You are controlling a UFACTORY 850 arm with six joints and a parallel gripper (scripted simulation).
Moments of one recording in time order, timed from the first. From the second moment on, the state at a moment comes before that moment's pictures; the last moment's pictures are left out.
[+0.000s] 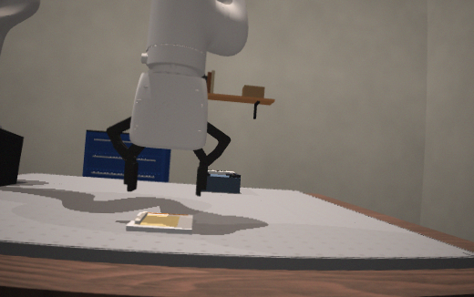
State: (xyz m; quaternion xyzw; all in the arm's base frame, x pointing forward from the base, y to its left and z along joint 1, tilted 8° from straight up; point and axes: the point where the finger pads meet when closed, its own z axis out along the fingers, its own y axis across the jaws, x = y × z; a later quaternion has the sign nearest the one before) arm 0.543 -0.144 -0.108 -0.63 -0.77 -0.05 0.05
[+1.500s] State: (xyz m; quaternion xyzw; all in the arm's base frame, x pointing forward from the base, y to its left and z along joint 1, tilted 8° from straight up) arm 0.542 -0.138 -0.149 -0.63 -0.77 -0.05 0.05
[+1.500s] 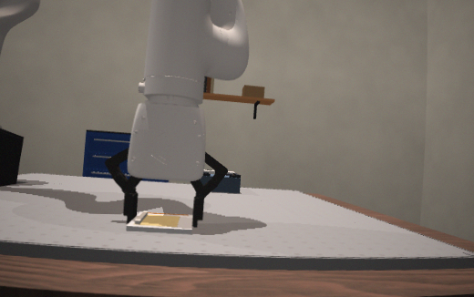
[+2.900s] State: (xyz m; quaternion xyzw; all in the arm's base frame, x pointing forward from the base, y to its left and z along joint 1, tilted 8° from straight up) arm 0.542 -0.141 -0.131 -0.63 -0.77 -0.05 0.05
